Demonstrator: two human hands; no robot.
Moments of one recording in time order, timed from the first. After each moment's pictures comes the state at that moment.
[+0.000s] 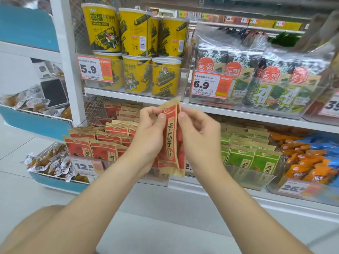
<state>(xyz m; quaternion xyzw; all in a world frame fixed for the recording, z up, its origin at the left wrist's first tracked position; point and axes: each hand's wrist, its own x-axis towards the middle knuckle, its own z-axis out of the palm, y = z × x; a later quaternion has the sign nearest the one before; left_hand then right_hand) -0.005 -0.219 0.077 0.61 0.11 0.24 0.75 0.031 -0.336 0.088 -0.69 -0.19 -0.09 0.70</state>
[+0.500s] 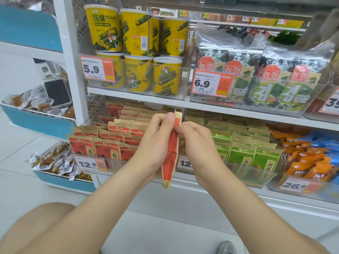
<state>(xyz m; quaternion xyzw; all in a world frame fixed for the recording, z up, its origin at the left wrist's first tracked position) -0.025 -0.239 0.079 0.64 0.10 0.21 0.74 0.019 -0.341 0.084 -0.68 -0.16 0.11 0.70</state>
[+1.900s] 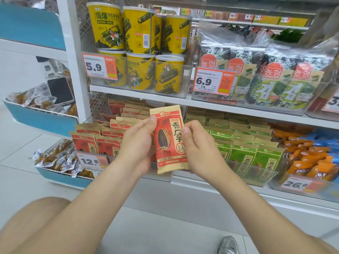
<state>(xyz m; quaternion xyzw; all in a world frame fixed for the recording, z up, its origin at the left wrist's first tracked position) -0.032 -0.218 0.077 0.49 0.20 0.18 0.83 0.027 -0.365 0.070 -0.83 -0.31 -0.01 0.46</state>
